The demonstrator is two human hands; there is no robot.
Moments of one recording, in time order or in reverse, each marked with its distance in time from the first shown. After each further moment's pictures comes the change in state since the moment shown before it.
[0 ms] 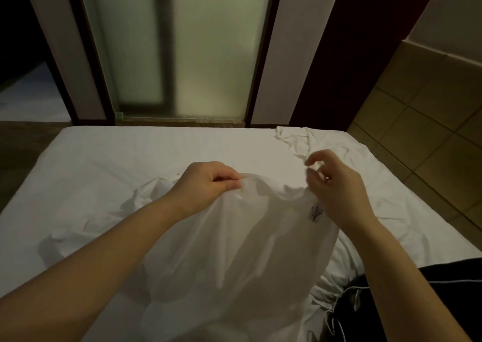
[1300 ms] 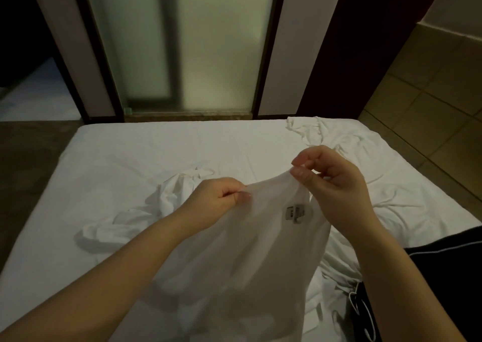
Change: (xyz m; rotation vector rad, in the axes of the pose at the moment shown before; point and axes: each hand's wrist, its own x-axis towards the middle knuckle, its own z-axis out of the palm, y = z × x) left_hand -0.045 -0.029 -0.039 -0.107 -0.136 -0.103; right_hand -0.026 -0.081 0.047 0.463 -0.011 -0.145
